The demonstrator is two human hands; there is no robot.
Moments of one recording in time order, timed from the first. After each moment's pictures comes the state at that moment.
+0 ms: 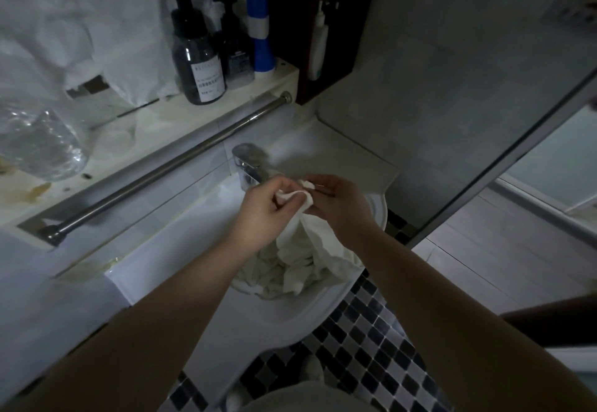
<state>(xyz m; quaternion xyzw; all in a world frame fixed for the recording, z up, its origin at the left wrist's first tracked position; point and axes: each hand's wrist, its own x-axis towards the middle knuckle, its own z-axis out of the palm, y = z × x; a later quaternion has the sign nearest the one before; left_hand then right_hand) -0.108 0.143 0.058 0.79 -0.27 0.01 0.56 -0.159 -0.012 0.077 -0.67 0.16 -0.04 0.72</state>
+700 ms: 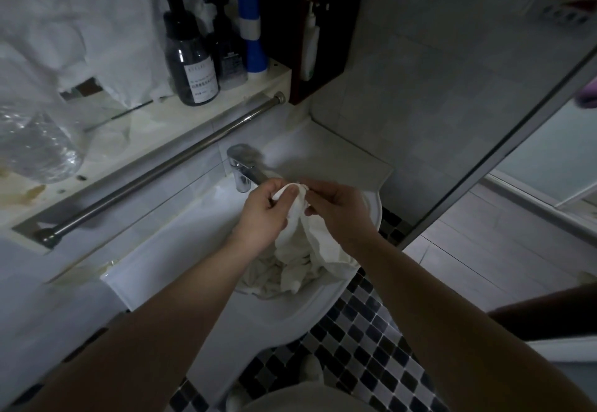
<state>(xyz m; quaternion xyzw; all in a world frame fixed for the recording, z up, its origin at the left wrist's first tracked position) -0.119 0.129 0.053 0.73 -0.11 -0.12 0.67 -0.181 -0.010 0.079 -0.73 0.11 -0.12 0.67</state>
